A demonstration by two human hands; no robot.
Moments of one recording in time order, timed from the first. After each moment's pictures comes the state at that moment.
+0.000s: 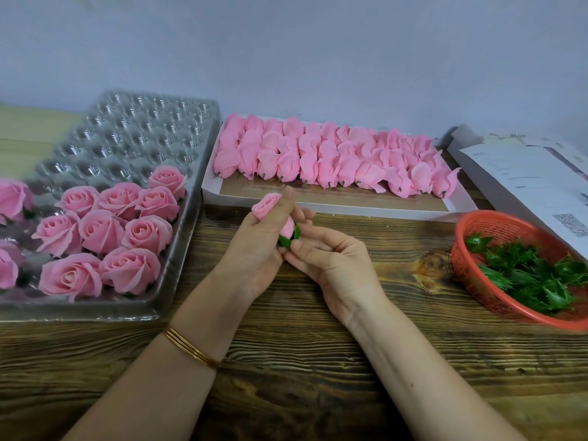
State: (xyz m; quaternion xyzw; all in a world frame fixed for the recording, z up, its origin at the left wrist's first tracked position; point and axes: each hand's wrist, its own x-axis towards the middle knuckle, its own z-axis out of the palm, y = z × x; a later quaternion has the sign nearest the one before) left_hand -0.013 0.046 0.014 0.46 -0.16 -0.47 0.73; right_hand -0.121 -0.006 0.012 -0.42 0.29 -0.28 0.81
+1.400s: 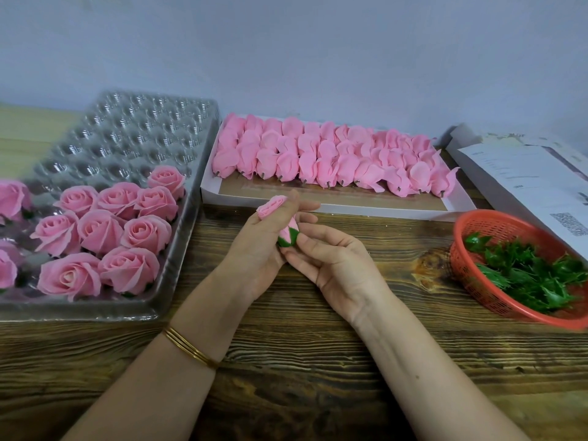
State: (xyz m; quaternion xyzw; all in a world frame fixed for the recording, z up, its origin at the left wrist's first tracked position) left_hand -0.014 0.050 0.018 0.48 -0.18 -0.49 0.70; right_hand -0.124 -0.013 0.015 -0.38 0.28 -0.22 0.85
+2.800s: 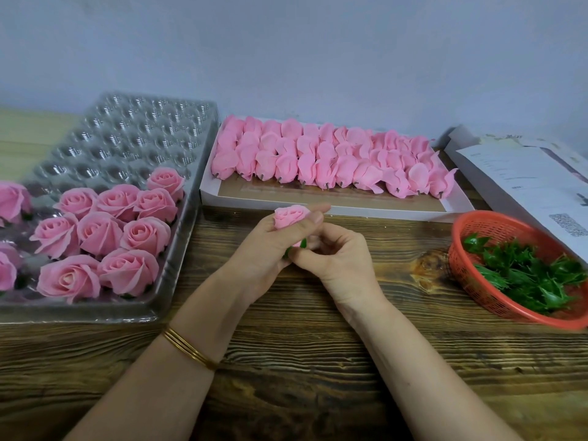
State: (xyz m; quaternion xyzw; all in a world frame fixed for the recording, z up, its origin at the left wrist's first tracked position) left_hand -0.017 0.052 0.017 0.48 -0.27 -0.52 0.65; right_hand -0.125 -0.011 0.007 -0.63 0.27 -0.31 0.66
